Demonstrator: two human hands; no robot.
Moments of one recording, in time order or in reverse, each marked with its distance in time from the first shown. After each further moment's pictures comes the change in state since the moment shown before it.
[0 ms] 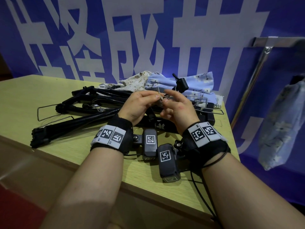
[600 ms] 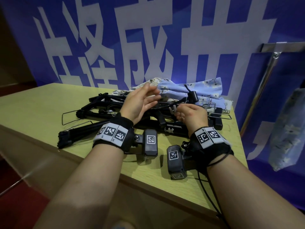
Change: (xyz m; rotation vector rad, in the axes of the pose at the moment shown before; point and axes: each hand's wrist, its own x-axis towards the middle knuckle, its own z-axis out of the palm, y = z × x) left_hand -0.002 0.032 -0.018 -0.145 0.259 -0.137; right_hand 0.011 0.012 -0.011 -0.103 0.298 0.004
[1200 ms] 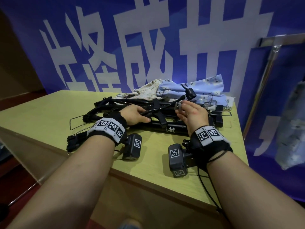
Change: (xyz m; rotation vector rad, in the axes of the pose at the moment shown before) left_hand 0.007 0.012 -0.033 1.373 -0.188 -0.268; right_hand -0.002 -0.002 -0.003 0.302 -0.004 0.054
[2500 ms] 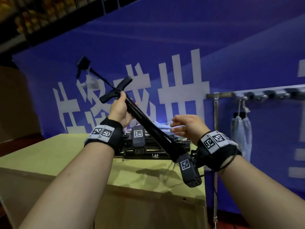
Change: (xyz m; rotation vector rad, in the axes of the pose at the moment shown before) left_hand -0.124 0.112 -0.096 -1.526 0.326 0.227; right_hand -0.129 -0.161 -0.025 -0.251 -0.254 -0.064
